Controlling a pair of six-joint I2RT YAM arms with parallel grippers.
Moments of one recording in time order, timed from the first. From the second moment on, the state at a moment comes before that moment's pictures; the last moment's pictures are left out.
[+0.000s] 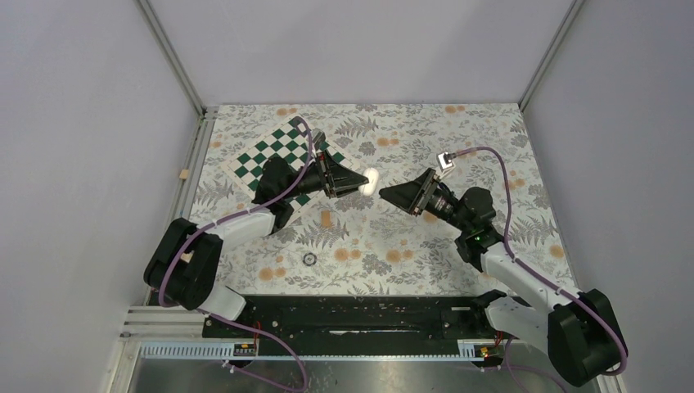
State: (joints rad) left arm -0.49 1.48 0.74 0.92 0.83 -1.45; right arm 0.44 1.02 0.45 0.67 -0.57 1.19
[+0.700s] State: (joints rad) left arm -0.51 1.47 0.73 0.99 0.83 -1.48; right arm 0.45 1.16 0.53 0.85 -0.57 1.28
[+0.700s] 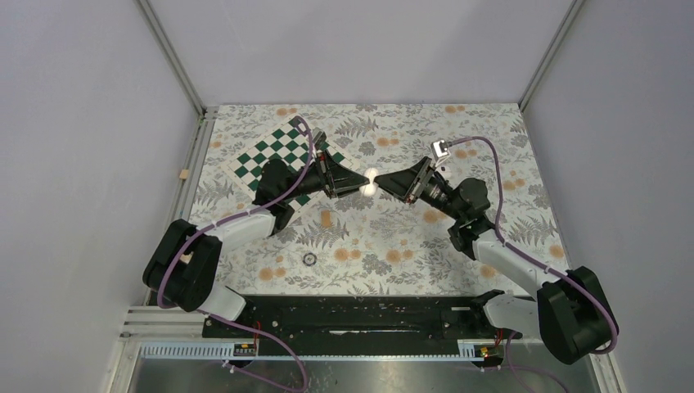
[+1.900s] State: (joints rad) left arm -0.52 1.35 0.73 0.80 0.82 -1.35; right arm 0.48 1.26 0.54 0.99 -0.61 1.35
